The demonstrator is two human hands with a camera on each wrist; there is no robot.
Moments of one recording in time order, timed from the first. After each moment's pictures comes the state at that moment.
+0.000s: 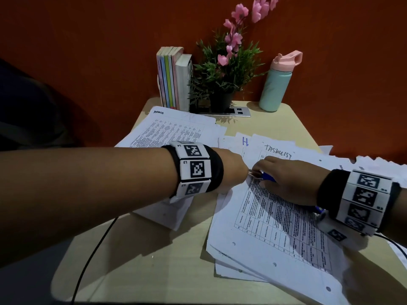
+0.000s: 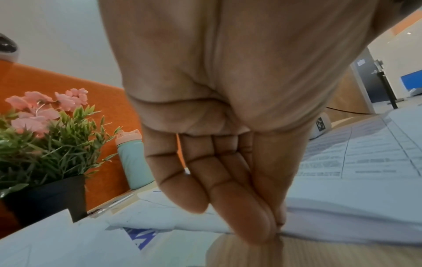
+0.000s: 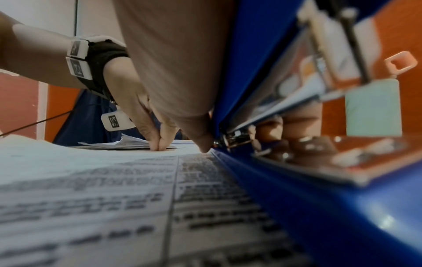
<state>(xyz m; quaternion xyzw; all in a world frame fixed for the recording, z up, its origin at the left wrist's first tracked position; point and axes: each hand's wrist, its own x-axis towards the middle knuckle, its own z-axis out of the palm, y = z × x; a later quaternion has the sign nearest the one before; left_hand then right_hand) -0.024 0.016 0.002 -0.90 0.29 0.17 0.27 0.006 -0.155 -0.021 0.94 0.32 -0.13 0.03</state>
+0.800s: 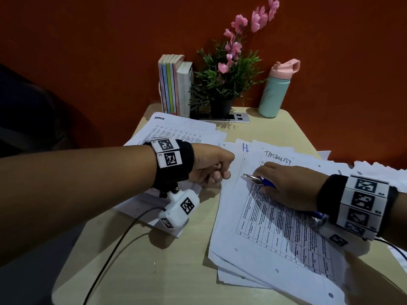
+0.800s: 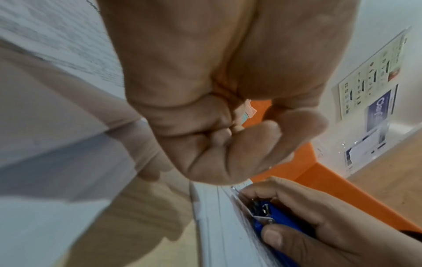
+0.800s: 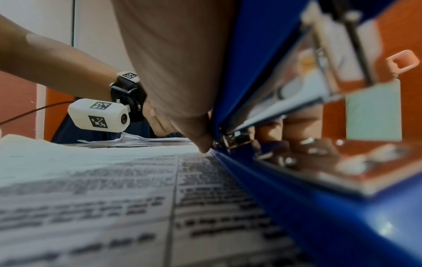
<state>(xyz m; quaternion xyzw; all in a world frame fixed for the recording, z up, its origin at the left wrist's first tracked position) -0.001 0.074 -0.014 -0.71 -0.09 0.37 -0.59 0.008 -0.155 -0.022 0.94 0.33 -0.13 0.04</state>
